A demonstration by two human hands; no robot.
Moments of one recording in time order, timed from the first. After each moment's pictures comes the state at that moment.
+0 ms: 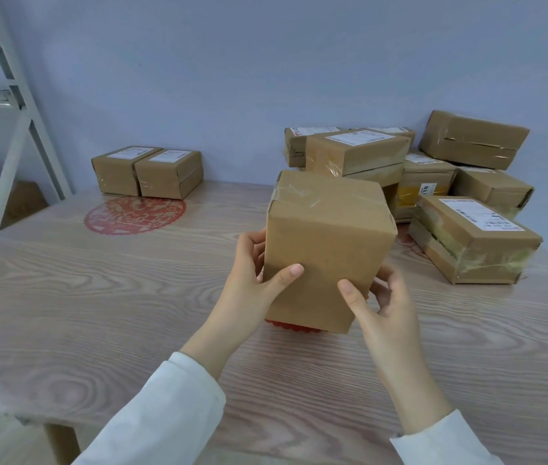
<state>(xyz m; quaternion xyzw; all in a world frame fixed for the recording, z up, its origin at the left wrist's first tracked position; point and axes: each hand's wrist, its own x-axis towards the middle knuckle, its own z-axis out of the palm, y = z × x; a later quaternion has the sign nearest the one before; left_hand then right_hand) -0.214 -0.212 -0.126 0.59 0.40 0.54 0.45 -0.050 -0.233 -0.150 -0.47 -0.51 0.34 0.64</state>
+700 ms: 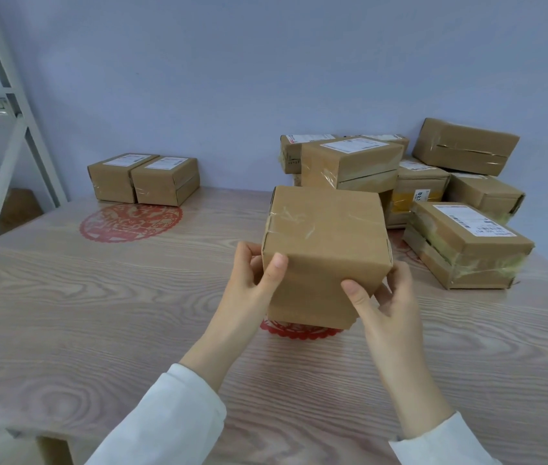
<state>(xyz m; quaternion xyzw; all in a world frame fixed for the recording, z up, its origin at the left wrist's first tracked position) -0.210 -0.216 -0.123 0.57 0.41 0.55 0.45 -0.046 -0.235 -0.137 -0.45 -0.53 0.31 0.65</state>
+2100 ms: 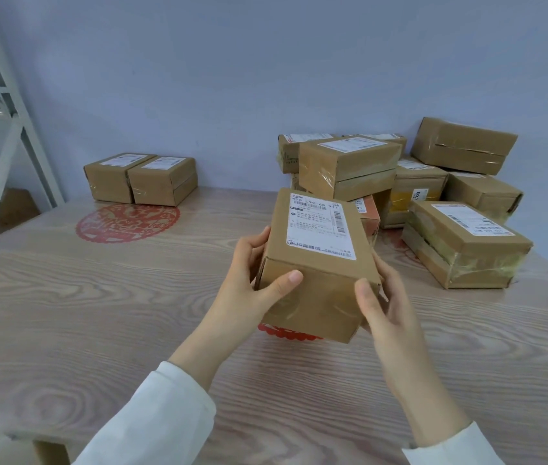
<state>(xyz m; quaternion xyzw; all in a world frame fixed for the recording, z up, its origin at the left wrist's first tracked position) -0.216 -0.209 -0.125 0.60 0.38 0.53 0.46 -0.037 -0.239 -0.142 -0.44 -0.53 0.38 0.61</state>
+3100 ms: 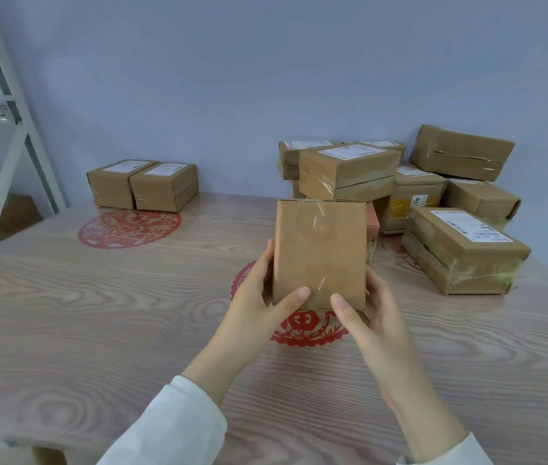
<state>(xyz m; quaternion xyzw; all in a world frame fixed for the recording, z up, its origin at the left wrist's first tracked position) -0.206 -0.212 -0.134 0.63 0.40 0.50 0.44 -0.045 -0.241 -0.140 -0.43 -0.52 0.43 0.61</state>
